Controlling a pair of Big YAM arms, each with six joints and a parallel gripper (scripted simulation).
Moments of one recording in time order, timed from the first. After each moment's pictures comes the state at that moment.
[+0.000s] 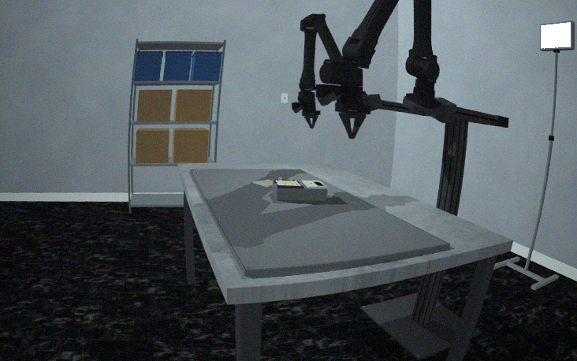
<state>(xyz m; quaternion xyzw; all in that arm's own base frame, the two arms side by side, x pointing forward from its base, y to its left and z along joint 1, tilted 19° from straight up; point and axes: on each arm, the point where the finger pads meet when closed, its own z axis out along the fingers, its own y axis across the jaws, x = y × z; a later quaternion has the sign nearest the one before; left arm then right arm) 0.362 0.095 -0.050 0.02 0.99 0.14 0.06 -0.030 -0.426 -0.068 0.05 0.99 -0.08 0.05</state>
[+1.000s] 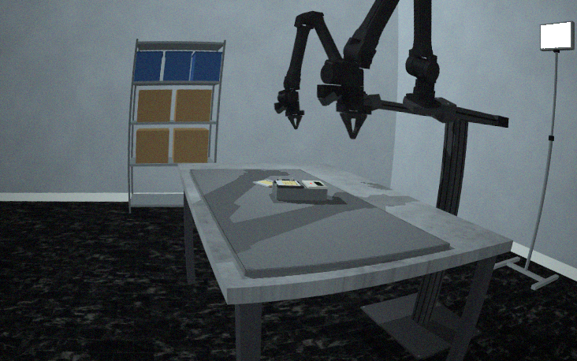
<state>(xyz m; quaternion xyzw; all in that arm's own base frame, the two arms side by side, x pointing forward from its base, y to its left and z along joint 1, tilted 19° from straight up) 0.357 0.093 -0.052 0.02 0.99 0.14 0.06 0.087 -0.405 -0.059 0.04 0.99 -0.08 0.04</state>
